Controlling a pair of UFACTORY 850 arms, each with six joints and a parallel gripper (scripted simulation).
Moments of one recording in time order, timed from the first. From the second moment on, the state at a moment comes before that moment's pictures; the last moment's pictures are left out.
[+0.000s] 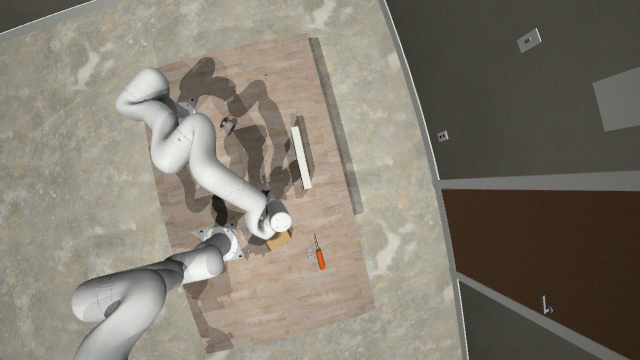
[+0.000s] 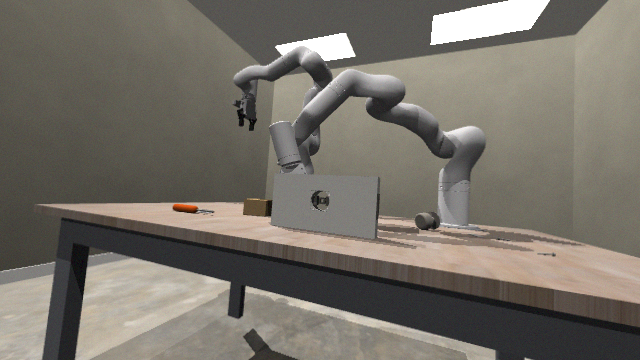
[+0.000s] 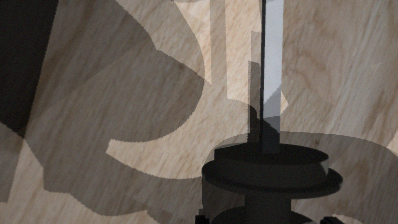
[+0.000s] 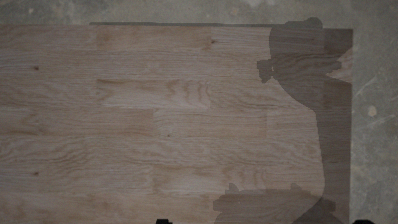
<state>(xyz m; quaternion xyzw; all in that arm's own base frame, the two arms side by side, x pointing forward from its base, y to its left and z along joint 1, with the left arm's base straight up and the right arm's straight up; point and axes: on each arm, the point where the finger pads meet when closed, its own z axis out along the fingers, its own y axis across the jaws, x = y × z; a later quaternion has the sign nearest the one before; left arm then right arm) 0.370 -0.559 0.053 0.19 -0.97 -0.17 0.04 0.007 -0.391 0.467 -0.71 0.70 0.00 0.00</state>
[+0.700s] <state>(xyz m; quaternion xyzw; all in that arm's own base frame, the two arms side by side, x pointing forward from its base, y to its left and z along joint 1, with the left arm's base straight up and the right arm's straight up) 0.370 -0.559 0.078 0.19 -0.97 -0.17 0.04 0.007 -0.391 0.467 -0.71 0.70 0.00 0.00</state>
